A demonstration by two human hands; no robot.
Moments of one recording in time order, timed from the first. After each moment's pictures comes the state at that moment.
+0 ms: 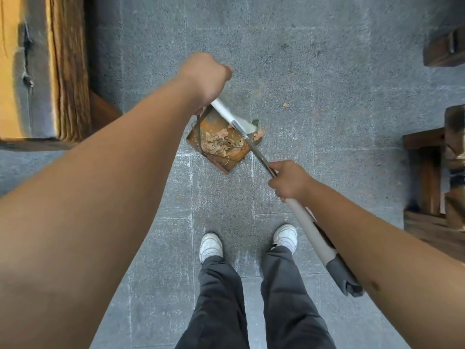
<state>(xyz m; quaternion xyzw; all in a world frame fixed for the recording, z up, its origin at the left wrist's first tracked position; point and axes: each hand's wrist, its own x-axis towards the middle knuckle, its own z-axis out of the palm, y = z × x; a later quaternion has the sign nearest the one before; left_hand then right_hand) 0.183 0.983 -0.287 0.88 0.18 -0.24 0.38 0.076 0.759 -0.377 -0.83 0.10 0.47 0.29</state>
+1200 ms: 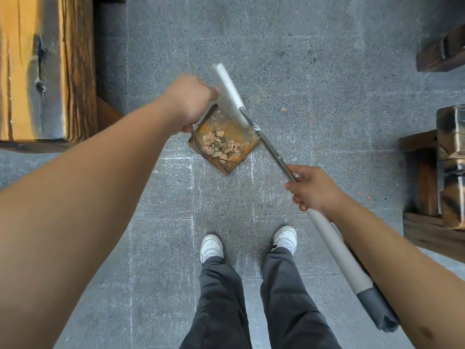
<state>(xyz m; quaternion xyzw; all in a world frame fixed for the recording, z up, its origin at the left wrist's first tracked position) 0.144 0.998 -0.279 0.84 0.22 -0.25 0.43 0.045 0.706 -0.345 -0.76 0.19 0.41 0.46</state>
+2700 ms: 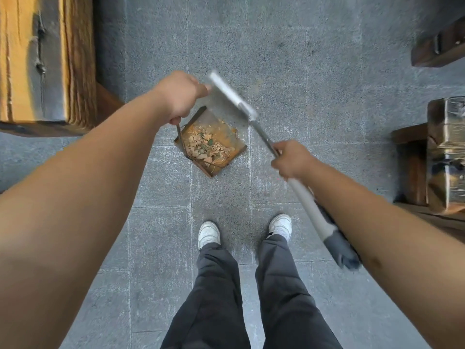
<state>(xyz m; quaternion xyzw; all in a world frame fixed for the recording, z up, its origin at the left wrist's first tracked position) 0.116 1.026 -0.284 0.84 0.18 -0.28 0.42 0.066 0.760 -0.323 -0.86 0.08 0.44 0.23</state>
